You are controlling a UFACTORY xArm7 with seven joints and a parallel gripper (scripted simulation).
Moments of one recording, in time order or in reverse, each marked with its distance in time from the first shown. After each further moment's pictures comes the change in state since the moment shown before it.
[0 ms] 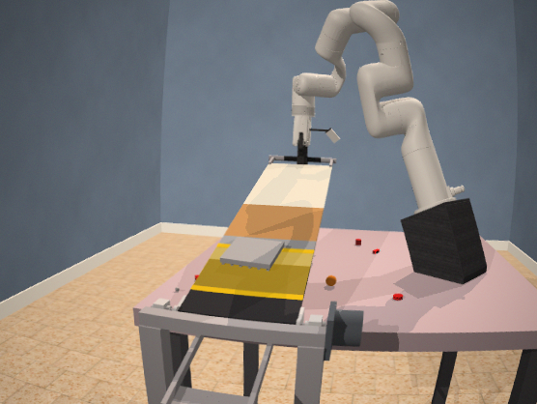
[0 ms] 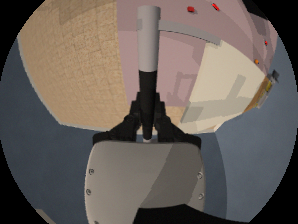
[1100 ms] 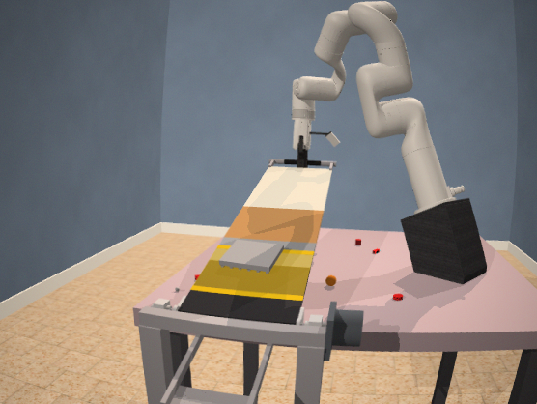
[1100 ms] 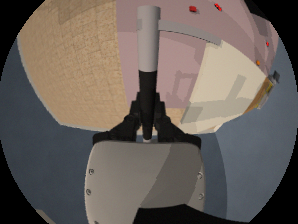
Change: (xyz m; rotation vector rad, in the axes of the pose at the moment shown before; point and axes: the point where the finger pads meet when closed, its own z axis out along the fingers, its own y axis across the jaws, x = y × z) arm 0.000 -0.003 0.012 -0.001 0.000 0.000
